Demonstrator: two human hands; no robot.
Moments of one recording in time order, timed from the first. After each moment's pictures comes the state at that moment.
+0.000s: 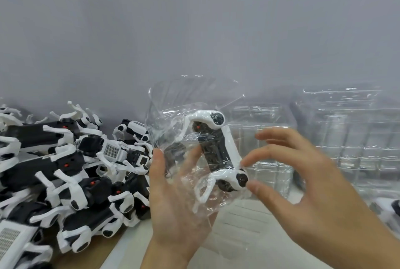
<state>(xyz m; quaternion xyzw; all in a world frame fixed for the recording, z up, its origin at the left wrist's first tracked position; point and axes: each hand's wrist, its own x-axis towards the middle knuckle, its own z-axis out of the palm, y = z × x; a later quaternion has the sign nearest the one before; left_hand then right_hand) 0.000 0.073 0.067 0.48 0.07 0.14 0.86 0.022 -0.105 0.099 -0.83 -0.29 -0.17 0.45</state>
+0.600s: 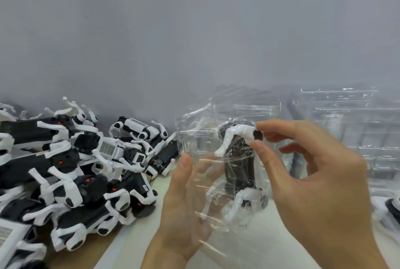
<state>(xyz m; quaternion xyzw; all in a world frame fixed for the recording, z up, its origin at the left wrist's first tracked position) 0.008 0.071 0.054 0.48 -0.06 0.01 0.87 0.021 -0.087 0.103 -0.73 -0.24 -0.38 0.52</state>
